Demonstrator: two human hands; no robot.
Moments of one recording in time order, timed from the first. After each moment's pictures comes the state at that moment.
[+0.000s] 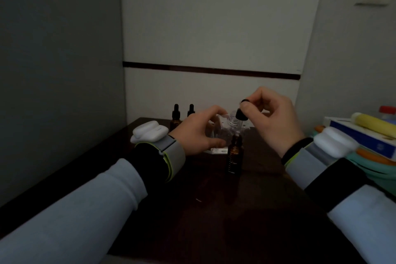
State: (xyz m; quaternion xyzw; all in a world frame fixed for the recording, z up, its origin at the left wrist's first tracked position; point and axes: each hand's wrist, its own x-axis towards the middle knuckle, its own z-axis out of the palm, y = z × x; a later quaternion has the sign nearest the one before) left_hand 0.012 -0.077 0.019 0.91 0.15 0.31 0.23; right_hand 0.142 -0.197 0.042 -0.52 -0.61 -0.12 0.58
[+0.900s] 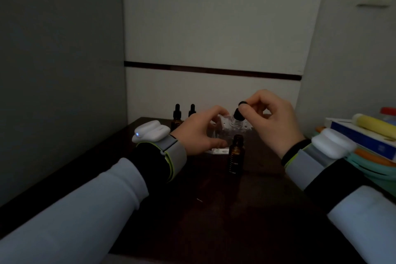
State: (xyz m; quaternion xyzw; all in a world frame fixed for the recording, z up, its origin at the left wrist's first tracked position) left_hand 0.011 -0.079 0.020 0.91 0.16 0.30 0.23; right_hand 0.148 -0.190 0.038 -0.54 -0.61 -0.16 0.56
